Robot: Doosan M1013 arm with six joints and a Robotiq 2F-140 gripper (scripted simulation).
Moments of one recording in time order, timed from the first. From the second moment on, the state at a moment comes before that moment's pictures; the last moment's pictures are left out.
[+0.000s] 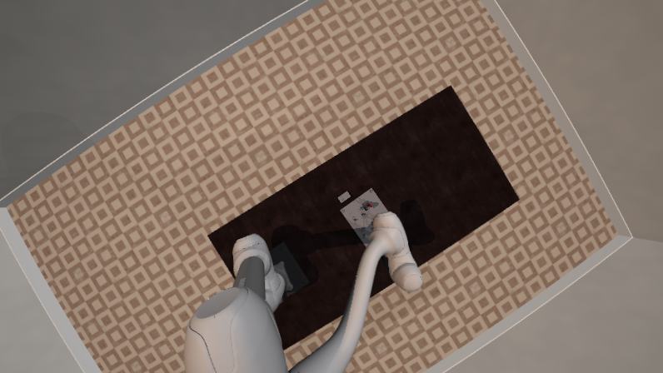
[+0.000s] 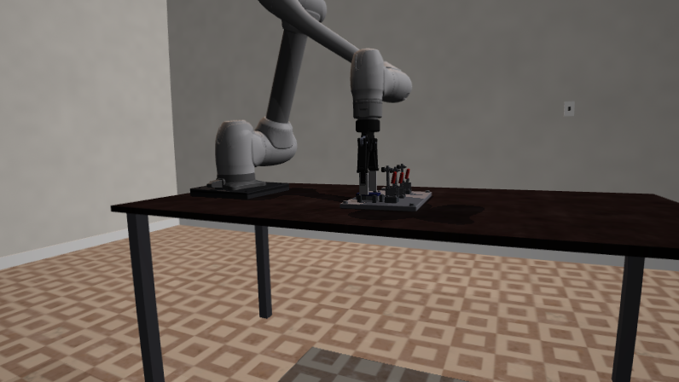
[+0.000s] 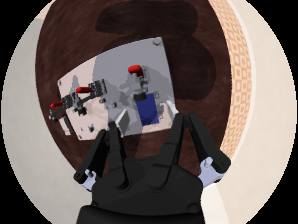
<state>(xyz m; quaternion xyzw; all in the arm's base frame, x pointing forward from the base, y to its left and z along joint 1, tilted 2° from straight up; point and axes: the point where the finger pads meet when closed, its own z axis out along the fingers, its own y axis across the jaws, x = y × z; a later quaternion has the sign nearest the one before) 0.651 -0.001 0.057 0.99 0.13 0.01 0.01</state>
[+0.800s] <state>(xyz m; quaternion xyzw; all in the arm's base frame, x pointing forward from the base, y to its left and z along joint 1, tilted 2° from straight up) 0.649 0.000 0.106 0.99 0.13 0.01 0.01</state>
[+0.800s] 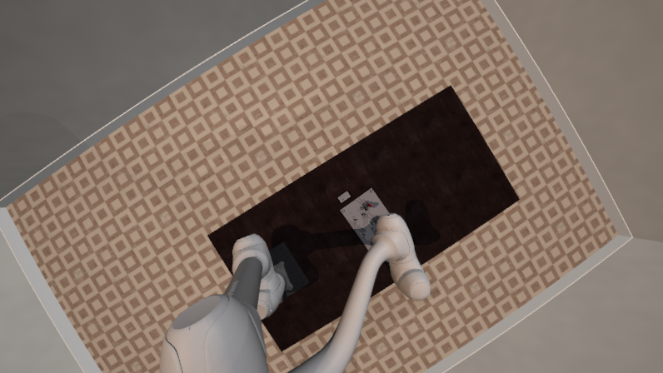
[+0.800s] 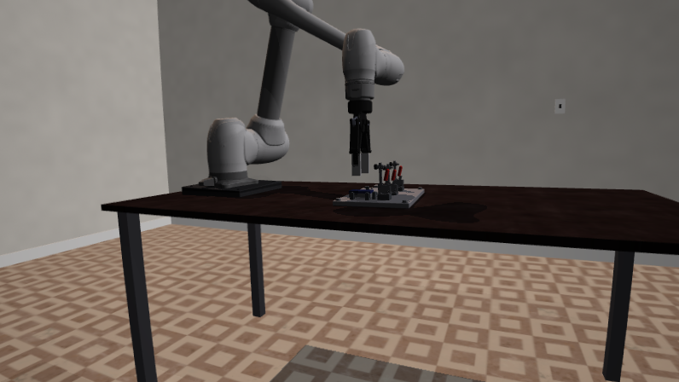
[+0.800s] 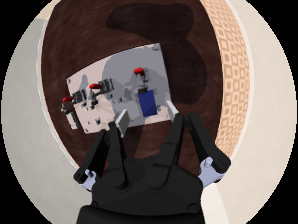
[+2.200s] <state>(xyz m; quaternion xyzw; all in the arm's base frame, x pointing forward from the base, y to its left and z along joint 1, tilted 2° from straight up) 0.649 0.000 0.106 0.99 0.13 0.01 0.01</state>
